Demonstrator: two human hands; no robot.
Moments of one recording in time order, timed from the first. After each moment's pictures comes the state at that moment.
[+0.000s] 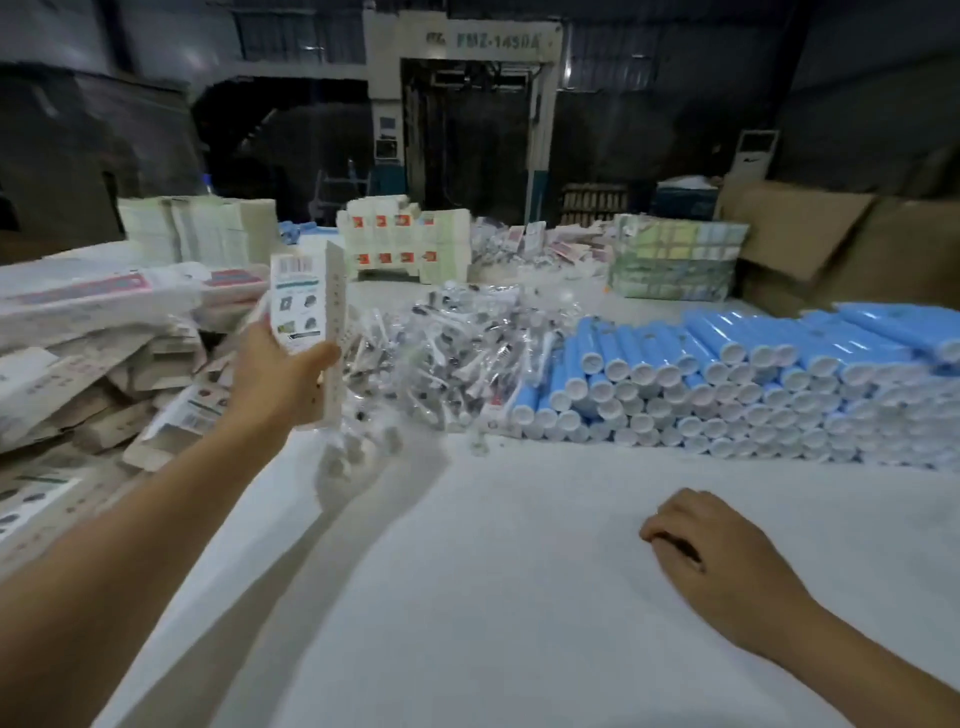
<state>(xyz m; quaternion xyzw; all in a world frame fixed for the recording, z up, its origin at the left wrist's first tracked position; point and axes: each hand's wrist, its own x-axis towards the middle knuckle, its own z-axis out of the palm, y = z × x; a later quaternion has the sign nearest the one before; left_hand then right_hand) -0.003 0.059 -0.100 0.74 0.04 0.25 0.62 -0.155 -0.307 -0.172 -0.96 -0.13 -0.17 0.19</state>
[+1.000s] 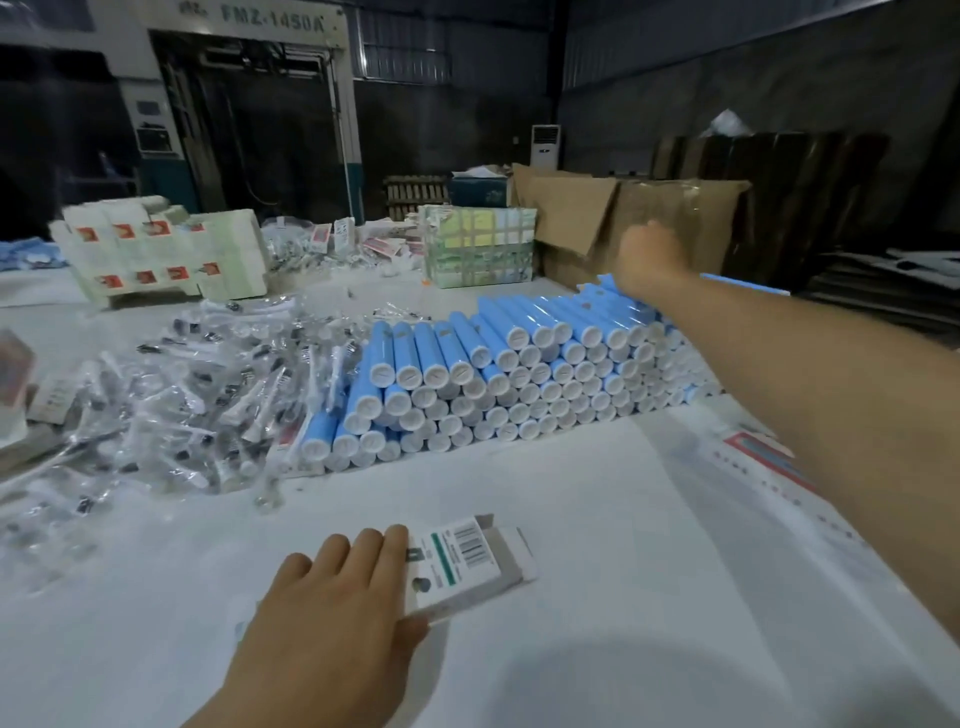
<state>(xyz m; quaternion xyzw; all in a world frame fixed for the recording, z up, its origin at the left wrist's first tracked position) -0.119 -0.121 -0.163 0.90 -0.39 0.18 -0.05 -0.019 -0.502 -0.009 -0.92 0.30 -0.26 -0.01</state>
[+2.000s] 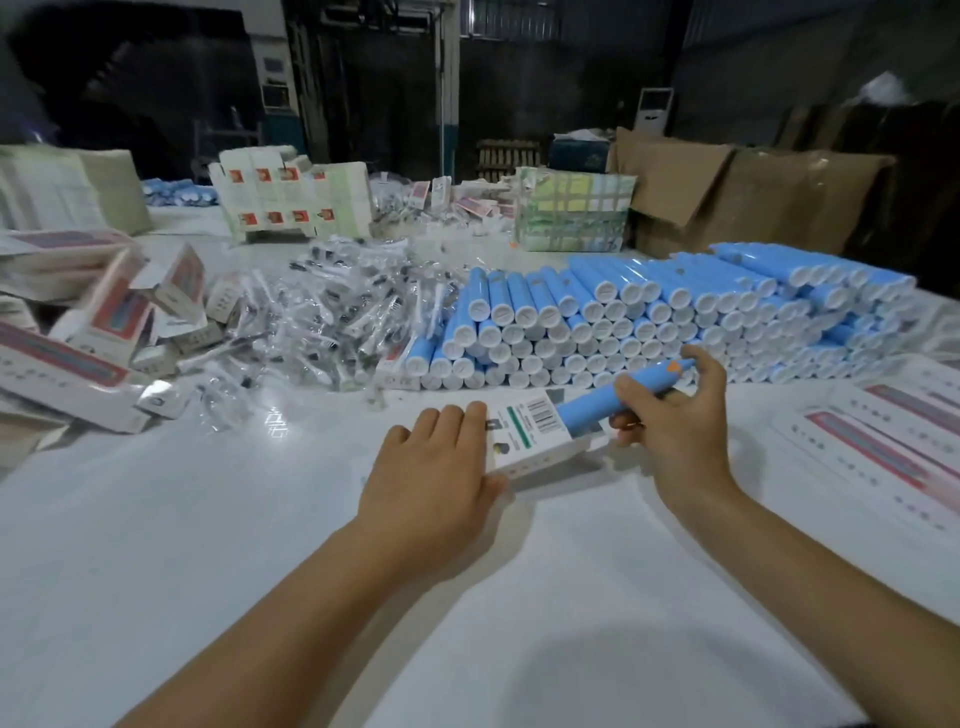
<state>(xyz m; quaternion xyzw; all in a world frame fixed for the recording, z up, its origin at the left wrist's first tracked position) -0.131 -0.123 -0.156 0.94 -0.30 0.16 0.04 -0.160 -0.340 -0.150 -0.64 0.12 -0.34 0.68</state>
